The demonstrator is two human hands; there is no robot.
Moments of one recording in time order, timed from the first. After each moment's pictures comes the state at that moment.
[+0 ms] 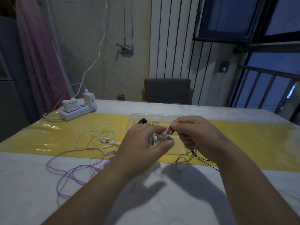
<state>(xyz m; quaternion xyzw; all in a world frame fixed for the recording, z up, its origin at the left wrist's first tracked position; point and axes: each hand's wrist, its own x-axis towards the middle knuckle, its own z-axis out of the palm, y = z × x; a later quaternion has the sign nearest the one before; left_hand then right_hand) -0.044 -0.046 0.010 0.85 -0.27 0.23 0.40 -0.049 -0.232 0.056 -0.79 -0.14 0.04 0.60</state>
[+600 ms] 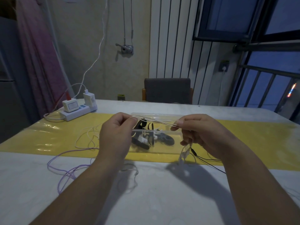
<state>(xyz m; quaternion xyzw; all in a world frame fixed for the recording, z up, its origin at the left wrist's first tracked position) -0.042 -0.030 0.028 0.71 -0.01 0.22 0.67 -0.046 -0.246 0.057 -0.78 -0.13 0.03 0.61</state>
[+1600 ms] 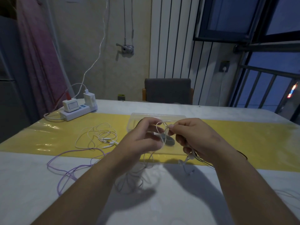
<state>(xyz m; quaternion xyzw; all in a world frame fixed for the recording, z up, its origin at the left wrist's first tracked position) -0.047 -0.034 0.021 0.72 -0.26 -0.04 0.64 -0.044 -0.223 0.047 -0.81 -0.04 0.02 0.58</state>
